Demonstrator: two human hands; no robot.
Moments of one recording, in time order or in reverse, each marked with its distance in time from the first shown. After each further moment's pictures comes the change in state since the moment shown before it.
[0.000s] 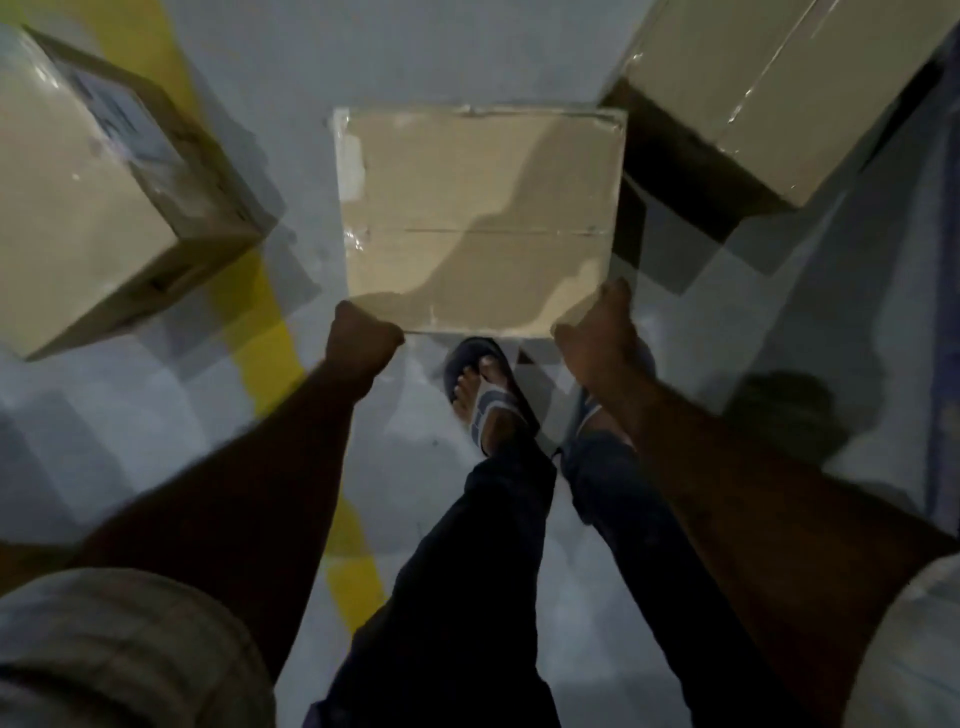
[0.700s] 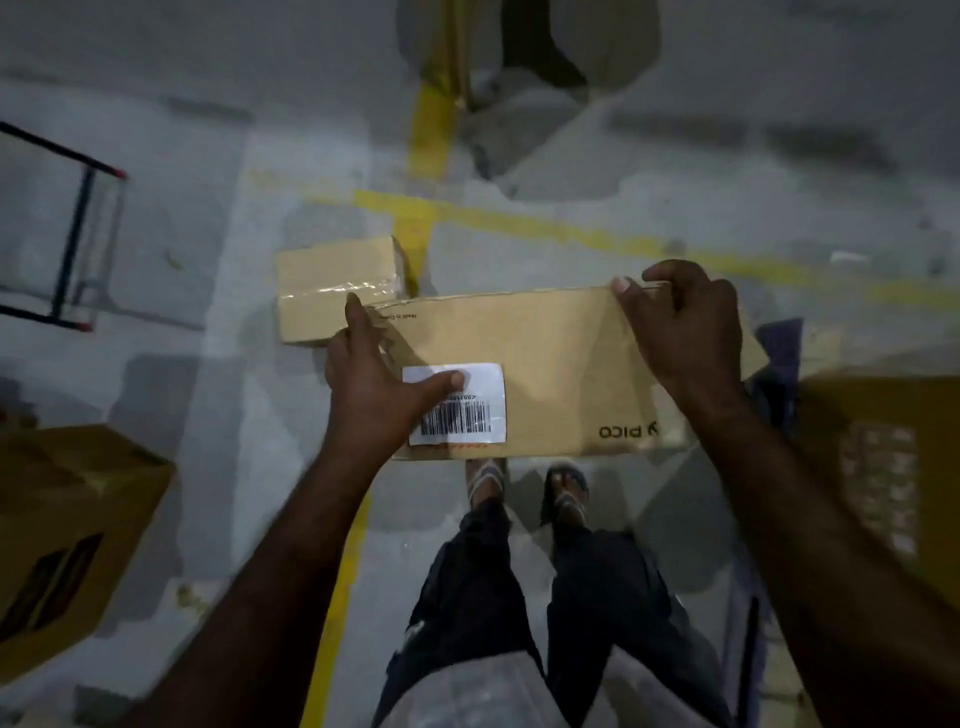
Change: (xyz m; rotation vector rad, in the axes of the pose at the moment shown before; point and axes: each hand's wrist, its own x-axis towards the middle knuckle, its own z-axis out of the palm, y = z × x) left_hand -0.416 0.139 -0.304 -0.299 0.414 0.217; right_hand -0.344 -0.266 -0.330 -0.002 0.255 -0.738
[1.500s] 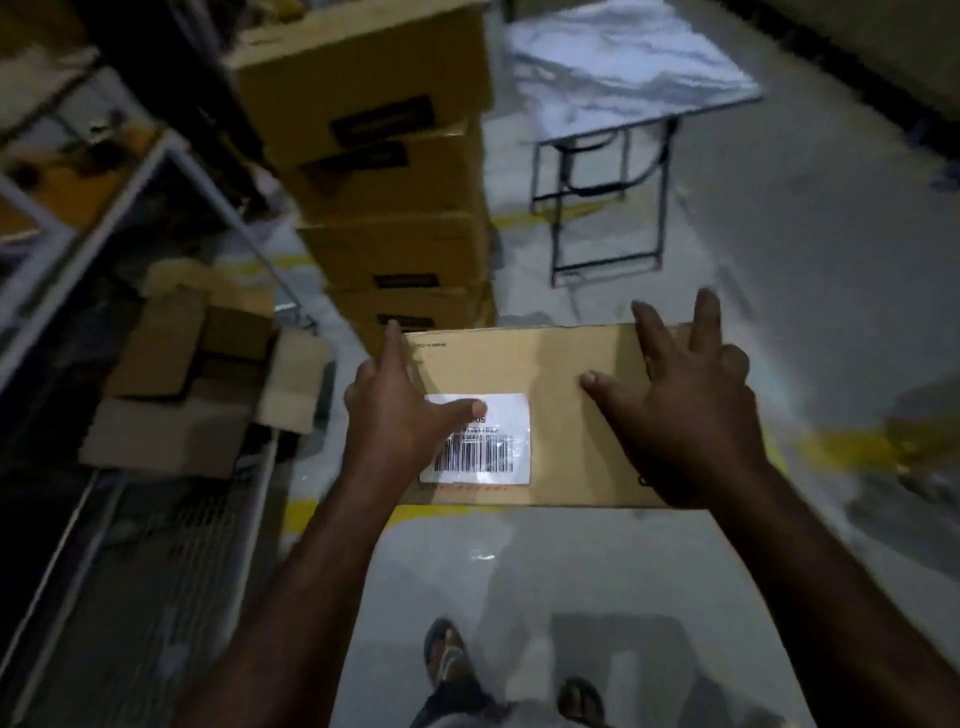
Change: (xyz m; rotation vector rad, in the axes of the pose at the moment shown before) left_hand -0.408 -0.064 -0.162 -0.268 1.050 -0.653; right_hand -0.318 -0.238 -0.020 -0.400 -0.608 -1.397
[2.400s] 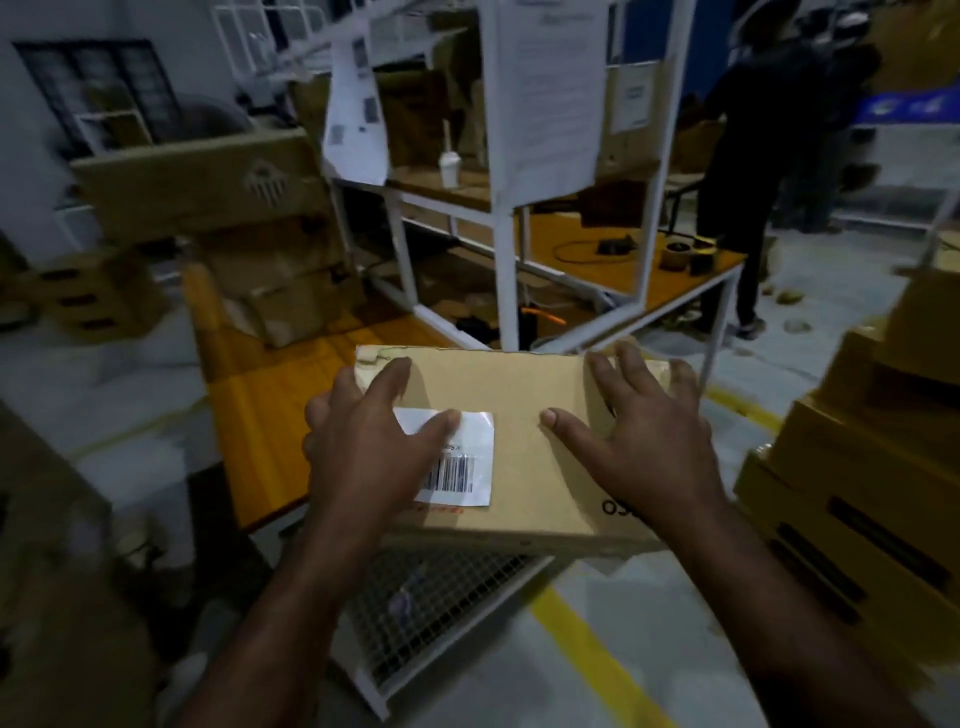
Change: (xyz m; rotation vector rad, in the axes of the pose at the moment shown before) left_hand -0.068 -0.302 -0.405 0.284 0.885 -0.600; right_hand -0.074 -0.583 0.154 0.124 -0.226 -1.074
